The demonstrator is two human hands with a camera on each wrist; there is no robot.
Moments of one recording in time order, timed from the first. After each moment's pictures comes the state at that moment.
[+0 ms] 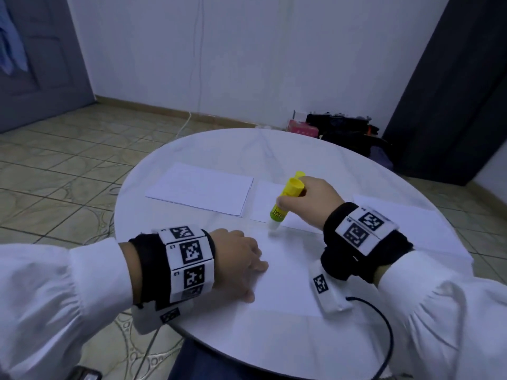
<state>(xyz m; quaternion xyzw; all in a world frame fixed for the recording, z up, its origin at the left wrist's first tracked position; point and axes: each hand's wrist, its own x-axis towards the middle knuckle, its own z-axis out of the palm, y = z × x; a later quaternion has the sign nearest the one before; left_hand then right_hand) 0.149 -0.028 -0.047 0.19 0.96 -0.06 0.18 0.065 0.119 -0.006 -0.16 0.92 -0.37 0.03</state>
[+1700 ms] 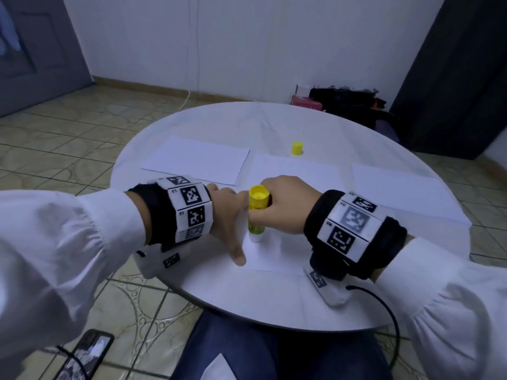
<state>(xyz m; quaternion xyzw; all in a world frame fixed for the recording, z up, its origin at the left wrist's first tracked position) 0.131 -0.028 -0.048 0.05 0.97 -0.08 0.22 0.129 0.112 -0.008 -0.32 0.93 -0.17 0.09</state>
